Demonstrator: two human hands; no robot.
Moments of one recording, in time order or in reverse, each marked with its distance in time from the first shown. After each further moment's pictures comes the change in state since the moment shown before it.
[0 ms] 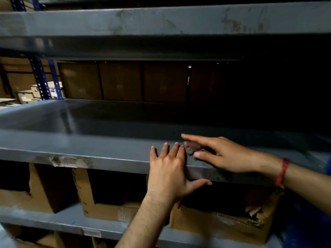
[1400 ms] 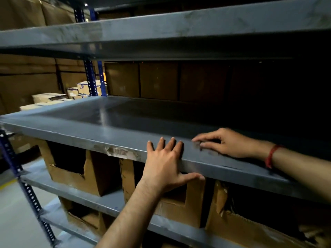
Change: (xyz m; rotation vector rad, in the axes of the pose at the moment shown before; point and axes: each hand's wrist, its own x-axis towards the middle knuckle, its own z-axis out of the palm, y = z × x) left_hand -0.028 -0.115 -0.020 0.126 -0.116 -0.113; right_hand 0.109 -0.013 0.030 0.053 -0.023 -0.205
